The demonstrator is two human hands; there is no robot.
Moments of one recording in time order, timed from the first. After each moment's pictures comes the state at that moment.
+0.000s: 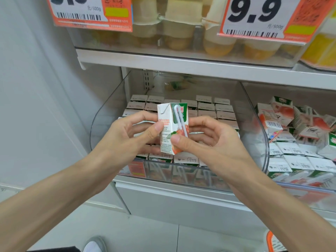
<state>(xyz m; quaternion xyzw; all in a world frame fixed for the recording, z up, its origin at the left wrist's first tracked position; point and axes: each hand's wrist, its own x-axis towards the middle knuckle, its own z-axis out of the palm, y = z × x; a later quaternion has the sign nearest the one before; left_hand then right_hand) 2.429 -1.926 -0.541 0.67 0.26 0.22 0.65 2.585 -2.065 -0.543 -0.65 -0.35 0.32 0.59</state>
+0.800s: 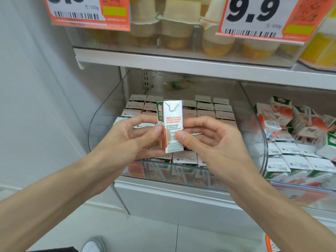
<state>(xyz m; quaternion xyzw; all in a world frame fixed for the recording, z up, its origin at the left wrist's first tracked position) 2.431 -1.932 -0.538 0.63 0.27 0.20 0.70 2.583 -2.067 -0.543 -0.63 -0.35 0.30 0.62</state>
